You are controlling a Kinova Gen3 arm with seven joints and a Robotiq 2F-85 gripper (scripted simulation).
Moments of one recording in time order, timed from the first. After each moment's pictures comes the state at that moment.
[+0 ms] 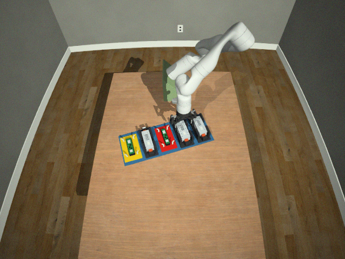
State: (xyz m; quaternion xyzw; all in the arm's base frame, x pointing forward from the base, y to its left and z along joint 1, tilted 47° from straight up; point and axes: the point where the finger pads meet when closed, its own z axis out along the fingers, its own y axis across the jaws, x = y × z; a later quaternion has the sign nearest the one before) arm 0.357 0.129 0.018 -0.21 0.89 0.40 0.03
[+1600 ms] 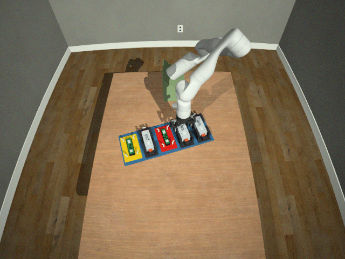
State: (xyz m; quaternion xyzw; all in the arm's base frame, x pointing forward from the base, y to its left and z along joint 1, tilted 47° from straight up) arm 0.353 0.158 -0.009 -0.21 0.89 0.40 0.03
